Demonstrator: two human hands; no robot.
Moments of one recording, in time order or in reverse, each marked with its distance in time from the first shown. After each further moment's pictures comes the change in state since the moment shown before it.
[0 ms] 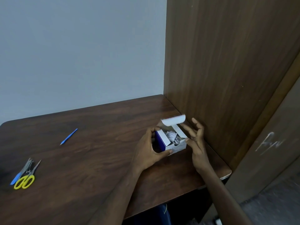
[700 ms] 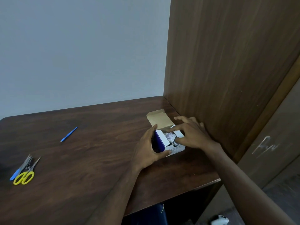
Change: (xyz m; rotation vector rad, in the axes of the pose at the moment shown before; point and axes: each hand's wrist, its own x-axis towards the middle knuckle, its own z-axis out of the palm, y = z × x) left_hand 0.001 -0.005 -0.001 -0.022 -0.051 -0.045; right_hand 0.070 -0.054 -0.001 -1.178 -0.464 0.029
